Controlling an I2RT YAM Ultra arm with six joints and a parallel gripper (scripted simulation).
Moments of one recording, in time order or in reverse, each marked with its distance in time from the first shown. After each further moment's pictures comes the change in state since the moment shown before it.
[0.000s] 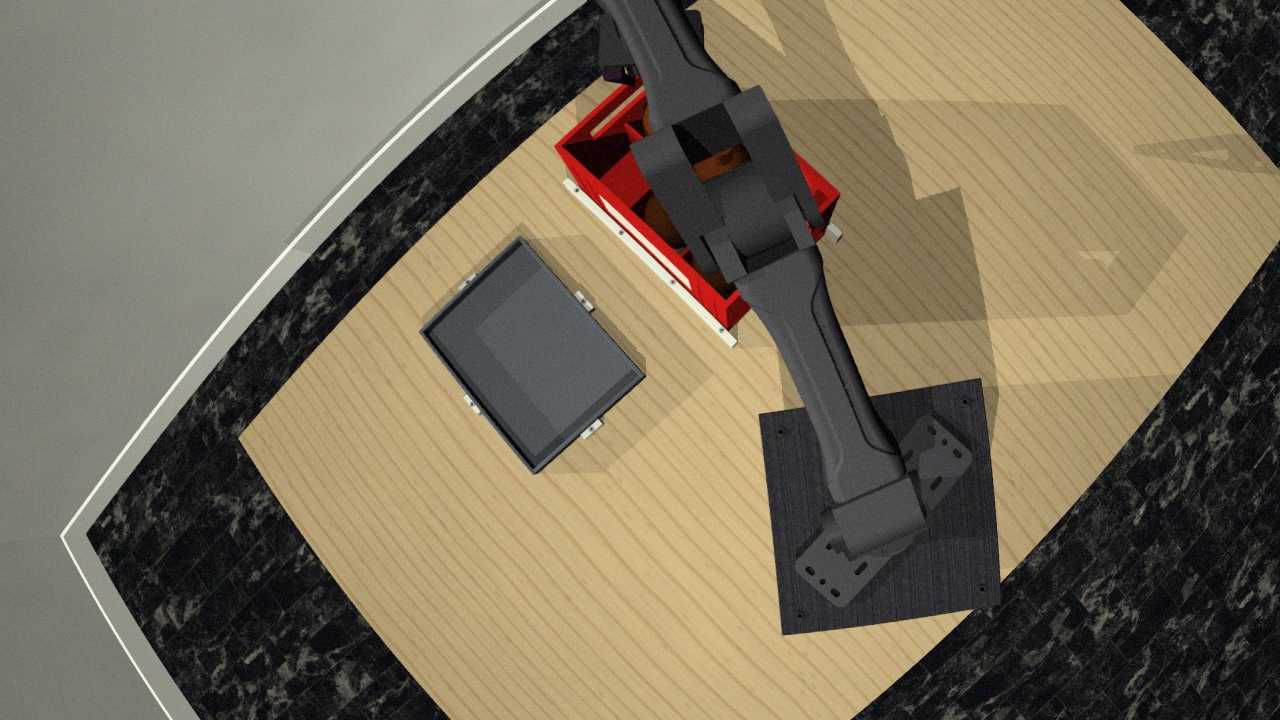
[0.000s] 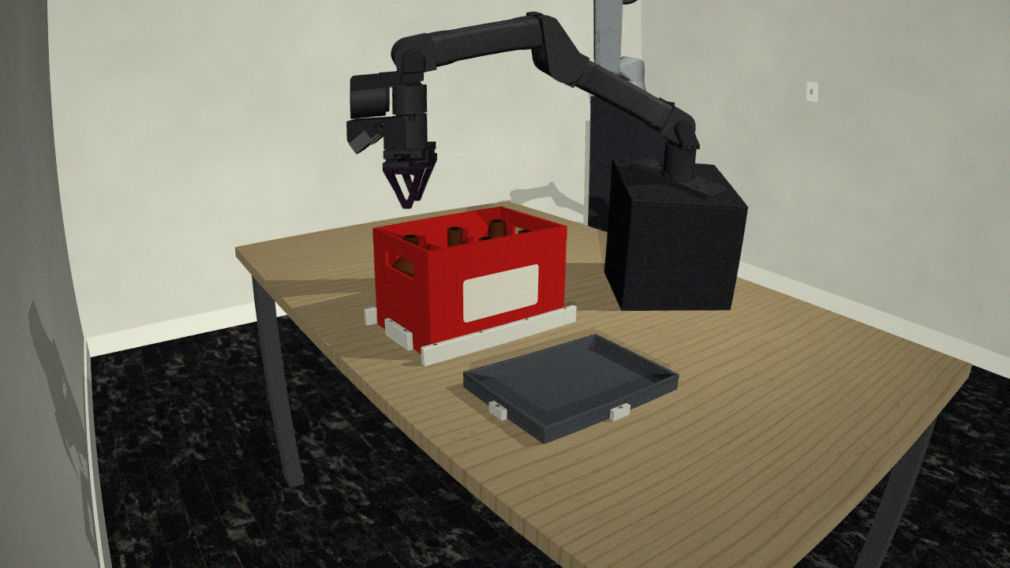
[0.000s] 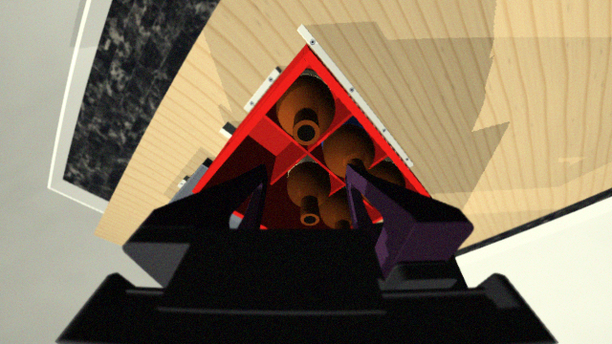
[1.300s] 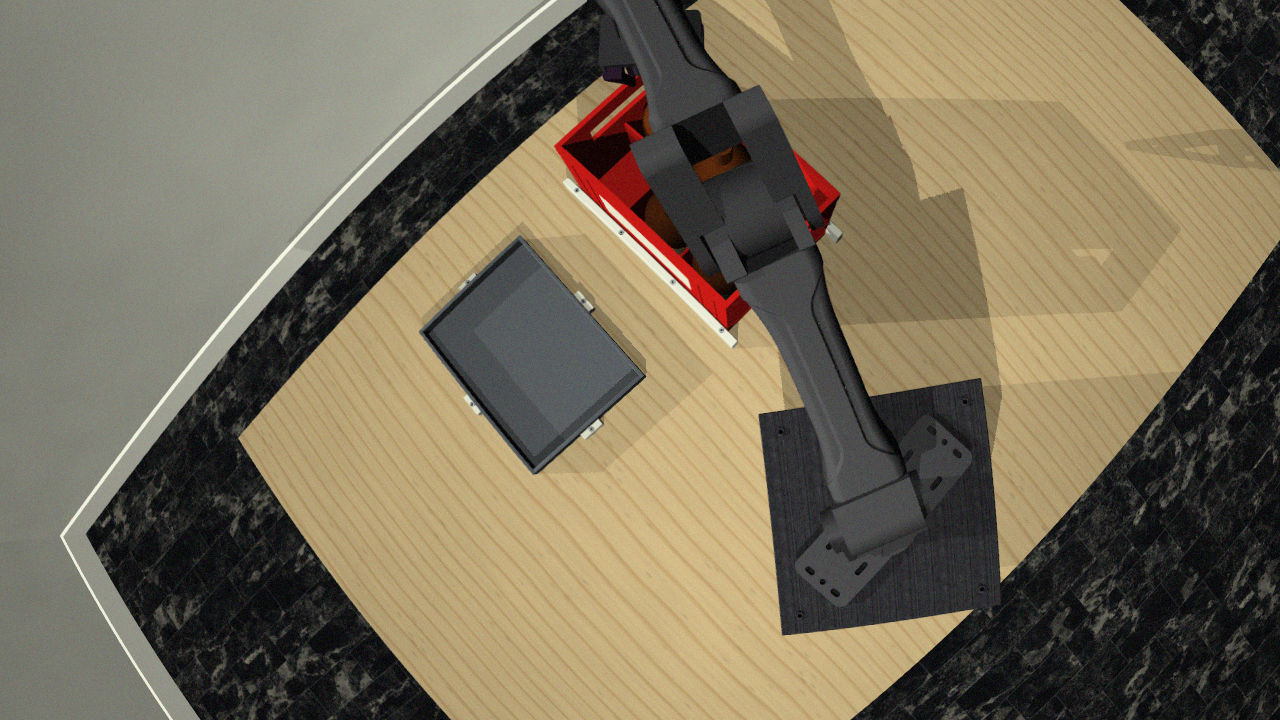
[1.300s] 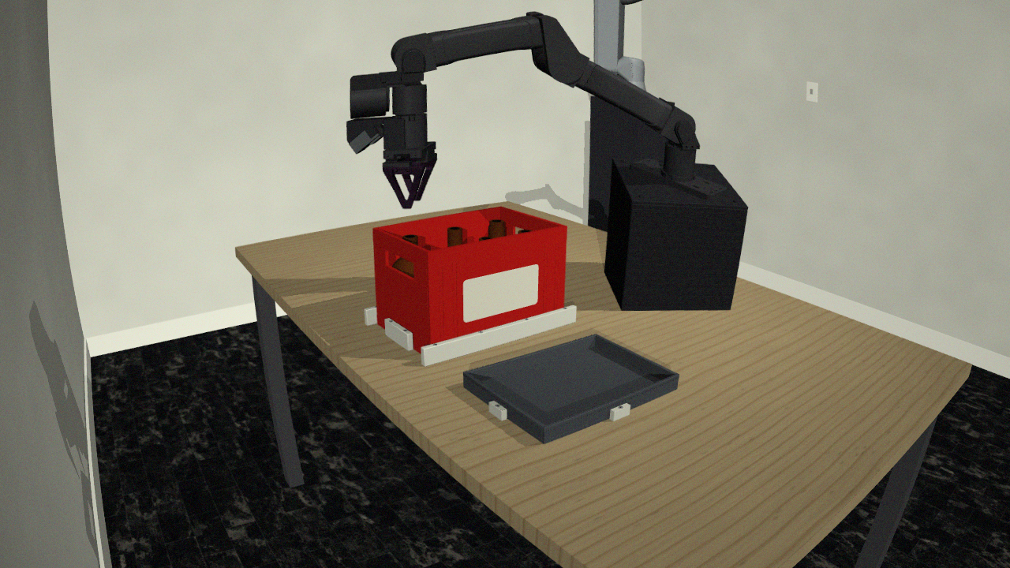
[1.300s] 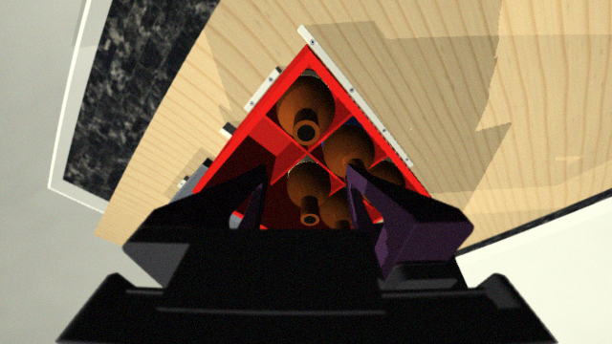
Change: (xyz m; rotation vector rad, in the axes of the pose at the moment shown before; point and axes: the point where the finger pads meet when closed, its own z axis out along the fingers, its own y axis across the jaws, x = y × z) arm 0.000 0.000 0.000 0.000 0.000 0.000
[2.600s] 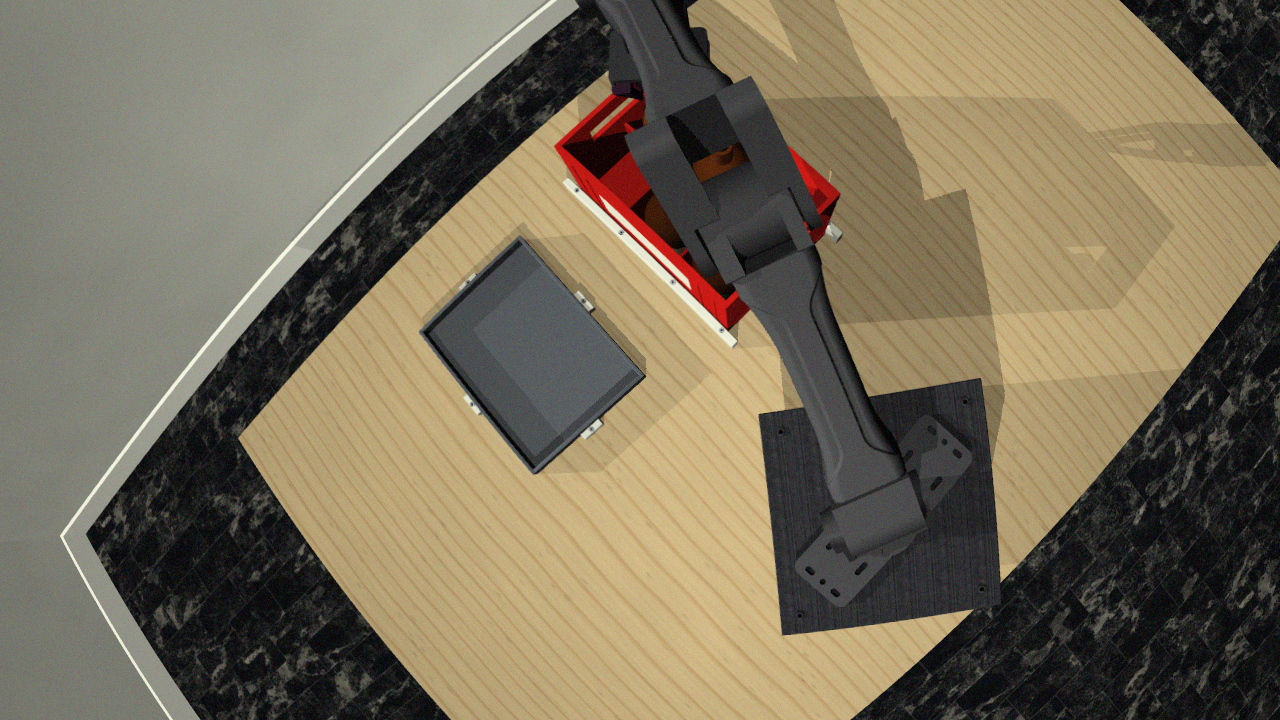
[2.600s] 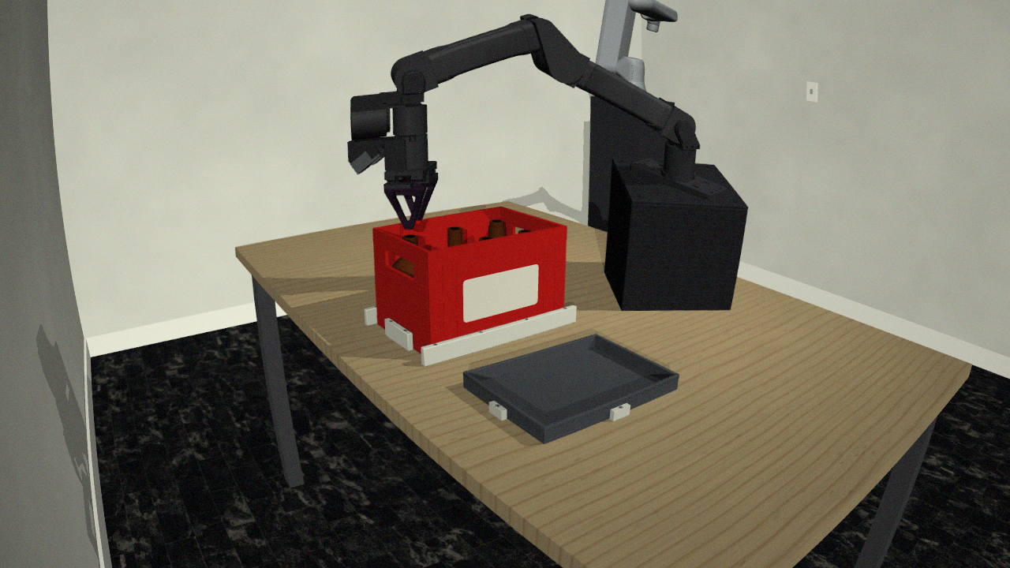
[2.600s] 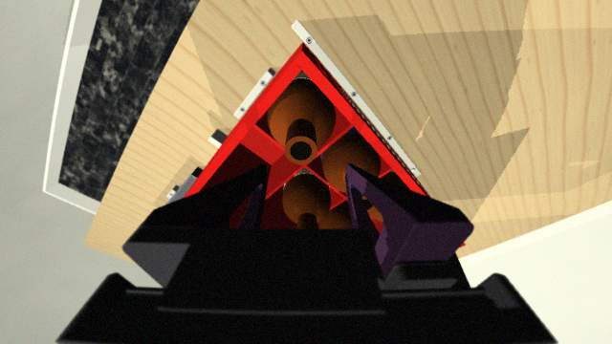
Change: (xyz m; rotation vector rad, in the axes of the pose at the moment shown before) arm 0.001 -0.004 0.035 0.003 0.007 0.005
